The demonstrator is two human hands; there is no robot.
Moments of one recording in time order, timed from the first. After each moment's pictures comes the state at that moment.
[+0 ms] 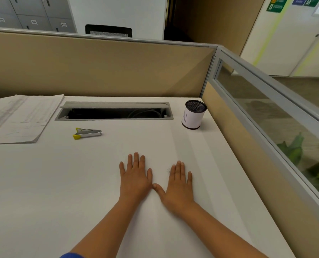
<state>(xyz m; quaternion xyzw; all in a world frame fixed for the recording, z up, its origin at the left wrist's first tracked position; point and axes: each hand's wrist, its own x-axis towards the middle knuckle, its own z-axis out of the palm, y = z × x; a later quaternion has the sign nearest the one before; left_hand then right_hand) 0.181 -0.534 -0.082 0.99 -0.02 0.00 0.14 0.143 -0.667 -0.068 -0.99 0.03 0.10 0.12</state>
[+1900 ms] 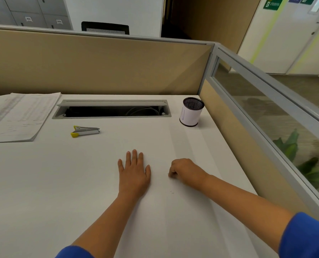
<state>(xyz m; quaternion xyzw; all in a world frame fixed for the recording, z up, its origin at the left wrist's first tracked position) 0.182 -0.533 -0.085 0.99 -0.02 0.01 0.15 0.185 -0.718 -0.024 -0.96 -0.23 0.13 0.10</state>
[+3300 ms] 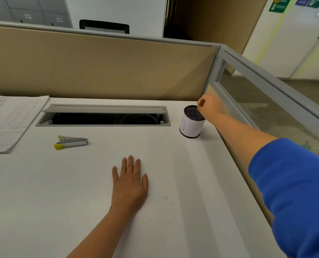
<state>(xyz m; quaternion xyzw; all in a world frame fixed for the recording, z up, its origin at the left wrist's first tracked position) 0.220 -0.547 -0.087 0.99 -0.02 0.01 0.16 0.409 -0.803 0.051 -0.96 0.07 -0.15 0.22</state>
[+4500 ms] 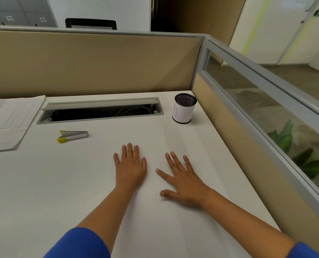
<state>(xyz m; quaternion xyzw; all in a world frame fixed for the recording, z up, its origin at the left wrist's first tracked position) 0.216 -0.544 -0.082 0.99 -0.03 0.00 0.15 0.155 -0.732 -0.051 -0.97 -0.24 0.10 0.01</state>
